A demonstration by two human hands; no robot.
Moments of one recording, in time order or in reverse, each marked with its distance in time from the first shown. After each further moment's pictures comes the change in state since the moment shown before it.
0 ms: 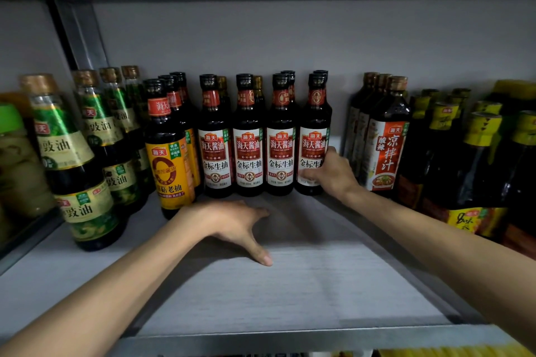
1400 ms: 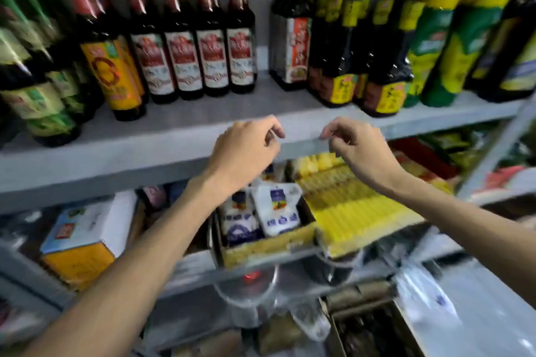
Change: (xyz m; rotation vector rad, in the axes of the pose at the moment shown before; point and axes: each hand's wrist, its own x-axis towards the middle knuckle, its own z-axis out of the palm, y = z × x) left_hand -0.112 0.159 0.095 -0.383 0.809 0.240; right_hand -0.297 0.017 -0.115 -0.259 0.128 -0.079
